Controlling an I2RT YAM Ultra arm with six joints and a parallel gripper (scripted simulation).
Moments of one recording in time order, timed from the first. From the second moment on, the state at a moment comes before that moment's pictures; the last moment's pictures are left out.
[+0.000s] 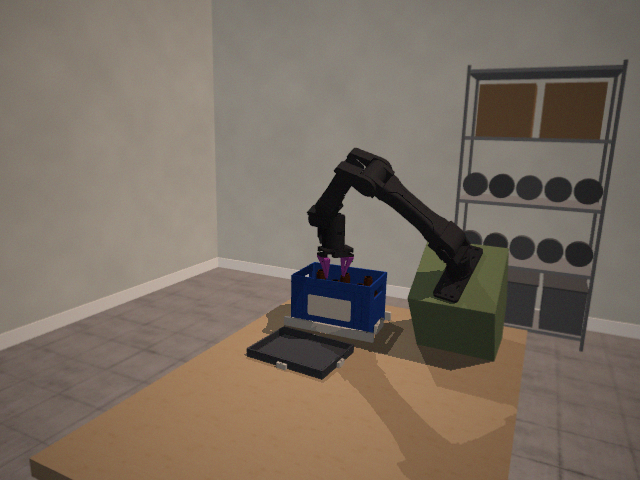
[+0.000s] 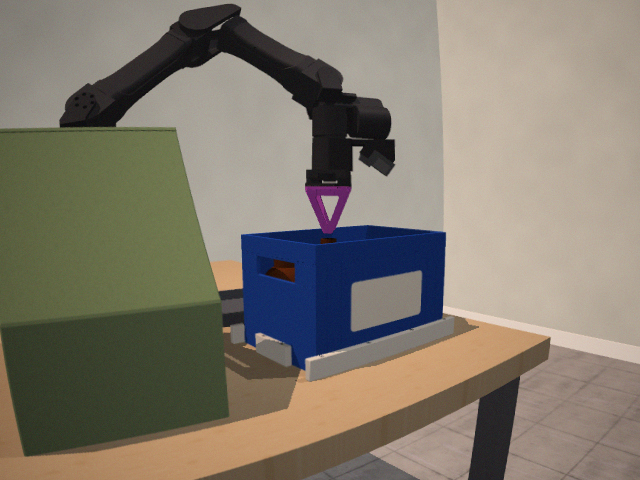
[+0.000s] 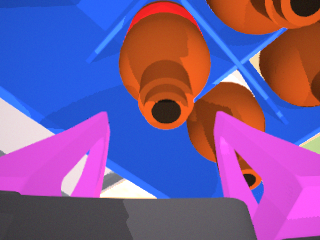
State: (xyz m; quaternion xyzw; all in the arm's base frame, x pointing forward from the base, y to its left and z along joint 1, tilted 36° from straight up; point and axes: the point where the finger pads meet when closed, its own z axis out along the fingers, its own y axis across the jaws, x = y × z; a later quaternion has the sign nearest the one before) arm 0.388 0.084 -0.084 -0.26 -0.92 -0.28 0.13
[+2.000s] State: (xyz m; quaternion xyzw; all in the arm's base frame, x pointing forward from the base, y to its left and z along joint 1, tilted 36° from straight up) arm 0.386 0.100 -0.109 -0.26 -0.92 -0.28 0.13
